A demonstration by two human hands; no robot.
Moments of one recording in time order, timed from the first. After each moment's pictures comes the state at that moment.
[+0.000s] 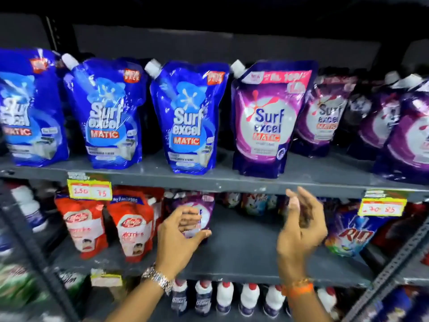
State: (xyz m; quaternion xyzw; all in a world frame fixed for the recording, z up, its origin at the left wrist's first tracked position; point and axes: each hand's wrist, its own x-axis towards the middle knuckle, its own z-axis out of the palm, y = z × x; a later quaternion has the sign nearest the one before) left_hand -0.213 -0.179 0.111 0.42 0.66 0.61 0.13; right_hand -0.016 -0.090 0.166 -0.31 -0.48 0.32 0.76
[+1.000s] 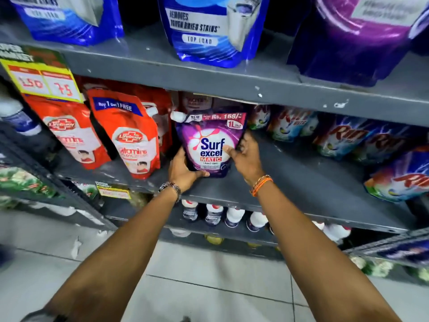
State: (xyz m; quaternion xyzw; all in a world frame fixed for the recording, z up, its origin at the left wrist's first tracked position) left_hand -0.320 -0.092 -0.089 0.33 0.74 0.53 0.23; right_hand -0.164 0.022 -0.014 -0.34 -0.66 0.58 0.34
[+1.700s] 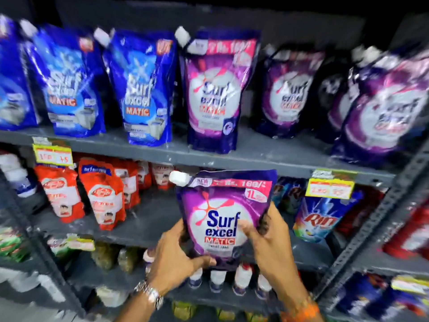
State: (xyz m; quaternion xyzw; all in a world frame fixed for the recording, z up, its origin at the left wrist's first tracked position) left_hand -0.052 -0.185 0.074 0.43 0.67 0.57 0.20; right_hand 0.122 -0.090 0.141 -0.25 -0.65 0.55 0.46
